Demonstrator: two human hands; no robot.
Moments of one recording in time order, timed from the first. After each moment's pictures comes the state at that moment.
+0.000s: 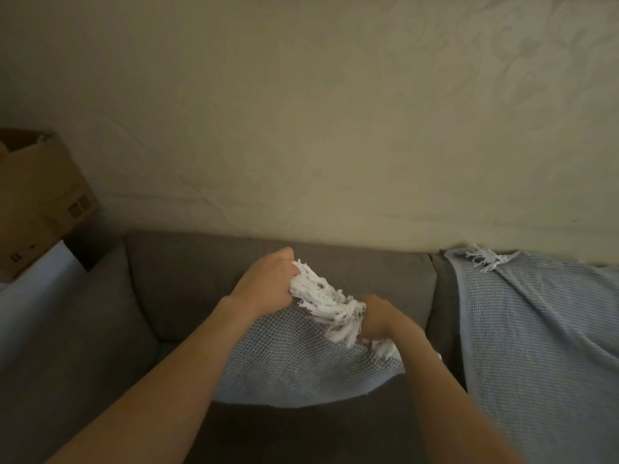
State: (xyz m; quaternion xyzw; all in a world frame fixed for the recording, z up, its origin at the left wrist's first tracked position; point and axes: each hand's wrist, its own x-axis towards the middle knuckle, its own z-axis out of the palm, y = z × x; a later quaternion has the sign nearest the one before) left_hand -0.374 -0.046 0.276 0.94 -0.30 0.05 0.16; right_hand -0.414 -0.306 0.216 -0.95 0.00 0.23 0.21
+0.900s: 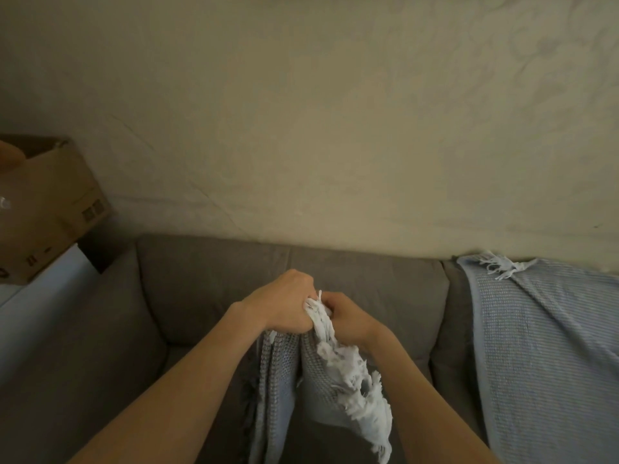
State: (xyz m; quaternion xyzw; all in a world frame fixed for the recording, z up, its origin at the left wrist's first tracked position) left_hand -0.382 -0.061 0.284 0.92 -0.34 -0.08 0.18; right_hand -0.405 -0.242 0.217 -0.82 -0.15 0.15 0.54
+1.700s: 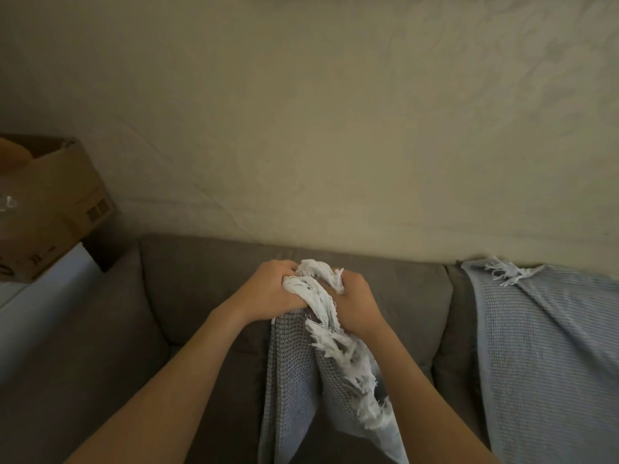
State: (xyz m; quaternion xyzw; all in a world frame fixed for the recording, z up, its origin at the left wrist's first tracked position) left_hand -0.368 -0.039 0.284 0.89 -0.25 -0.05 0.39; right_hand -0.400 -0.240 0.255 -0.82 -0.04 -0.03 0.57
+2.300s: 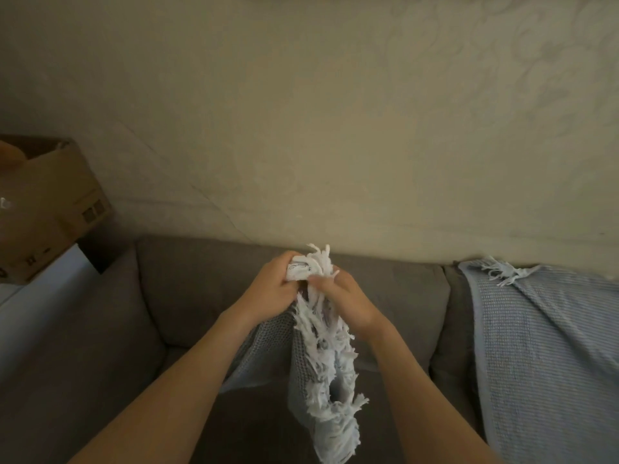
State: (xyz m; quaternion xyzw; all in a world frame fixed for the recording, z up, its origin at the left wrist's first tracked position) left_hand -0.368 -0.055 0.280 0.87 -0.18 -0.01 0.47; right_hand -0.406 -0.240 0.279 -0.74 -0.09 0.09 0.66
